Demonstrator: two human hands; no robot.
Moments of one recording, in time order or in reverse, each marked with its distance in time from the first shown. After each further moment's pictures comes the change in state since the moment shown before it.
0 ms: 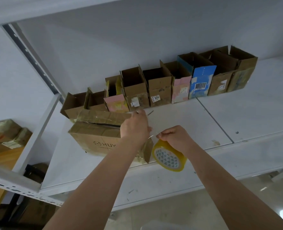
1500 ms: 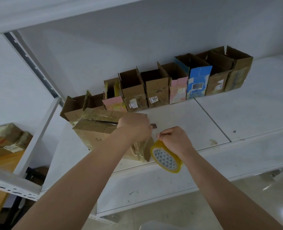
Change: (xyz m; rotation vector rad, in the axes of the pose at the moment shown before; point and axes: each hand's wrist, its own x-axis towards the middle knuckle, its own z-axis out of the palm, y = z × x) left_hand 0.000 0.008 -0.032 0.305 -0.189 0.204; right_hand -0.020 -0.005 0.003 -0.090 0.152 -0.038
